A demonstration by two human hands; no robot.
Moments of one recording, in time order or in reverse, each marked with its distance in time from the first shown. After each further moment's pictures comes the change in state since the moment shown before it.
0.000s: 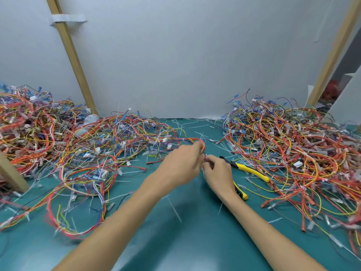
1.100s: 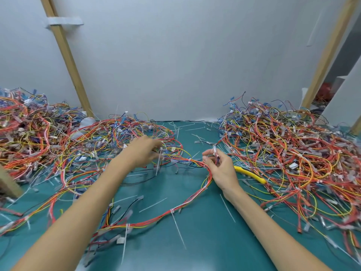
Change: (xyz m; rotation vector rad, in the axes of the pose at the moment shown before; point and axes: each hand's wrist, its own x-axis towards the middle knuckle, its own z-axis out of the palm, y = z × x) left_hand 0.021 -0.113 -0.027 0.325 -0.137 -0.132; right_hand 0.014 0.006 -0.011 0.481 -0.031 0.054
